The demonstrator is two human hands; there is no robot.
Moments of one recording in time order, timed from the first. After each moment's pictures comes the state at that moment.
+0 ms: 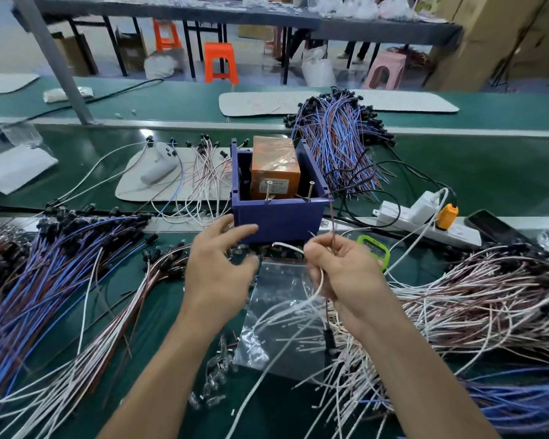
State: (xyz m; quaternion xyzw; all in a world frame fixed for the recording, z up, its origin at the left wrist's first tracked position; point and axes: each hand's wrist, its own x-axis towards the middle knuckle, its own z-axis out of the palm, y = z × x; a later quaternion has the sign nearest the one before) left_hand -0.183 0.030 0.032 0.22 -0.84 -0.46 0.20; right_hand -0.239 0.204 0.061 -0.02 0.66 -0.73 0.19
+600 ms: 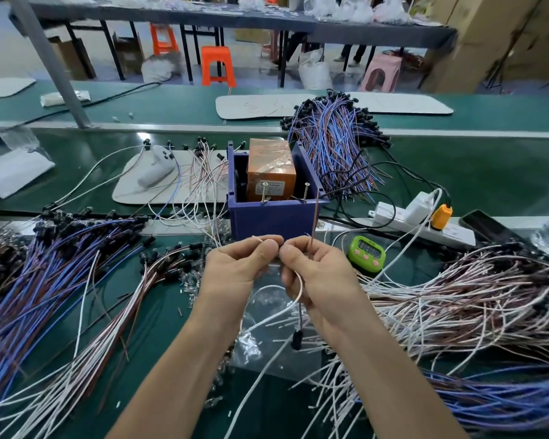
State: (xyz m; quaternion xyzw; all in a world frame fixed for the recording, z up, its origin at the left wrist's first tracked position) left_hand -0.183 0.059 0.048 0.13 -0.55 -0.82 0.12; right_hand -0.225 0.186 0.059 -0.05 0.62 -0.75 0.23
